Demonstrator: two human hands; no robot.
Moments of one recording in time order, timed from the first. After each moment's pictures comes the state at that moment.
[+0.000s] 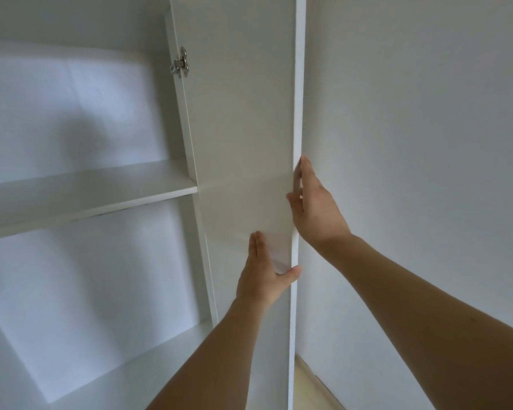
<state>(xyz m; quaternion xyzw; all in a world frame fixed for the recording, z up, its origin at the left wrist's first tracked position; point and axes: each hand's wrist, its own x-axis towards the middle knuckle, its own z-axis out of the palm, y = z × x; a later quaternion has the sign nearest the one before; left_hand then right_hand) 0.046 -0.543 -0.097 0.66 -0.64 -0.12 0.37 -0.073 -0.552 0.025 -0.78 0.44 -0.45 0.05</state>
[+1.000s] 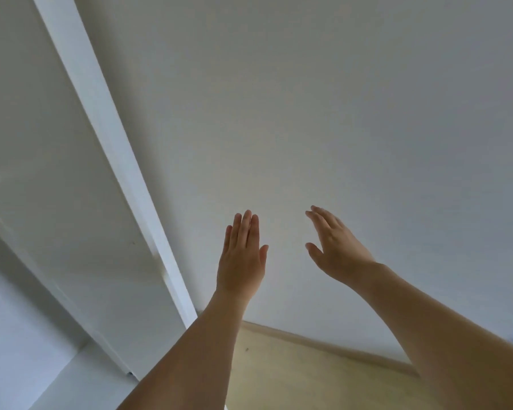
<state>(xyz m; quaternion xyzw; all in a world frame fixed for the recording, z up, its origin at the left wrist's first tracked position) -0.121 -0.463 -0.169 0.38 -0.88 0.09 0.27 -0.281 -0.343 -0.102 -0.60 0.77 -0.21 0.01</state>
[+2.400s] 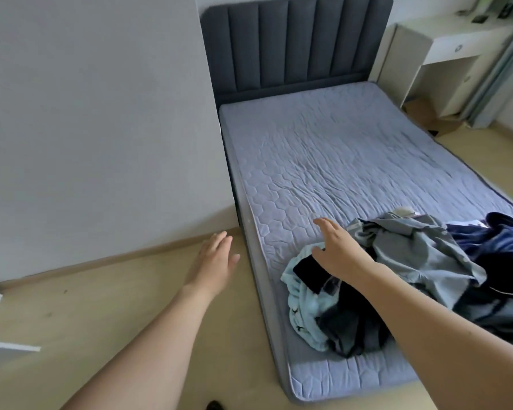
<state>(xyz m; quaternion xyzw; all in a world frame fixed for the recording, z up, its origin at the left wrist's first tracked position) -0.531 0.226 -0.331 0.19 -0.96 -0.18 0.00 -0.667 0.447 -0.272 -0.29 0.92 -0.19 0.20</state>
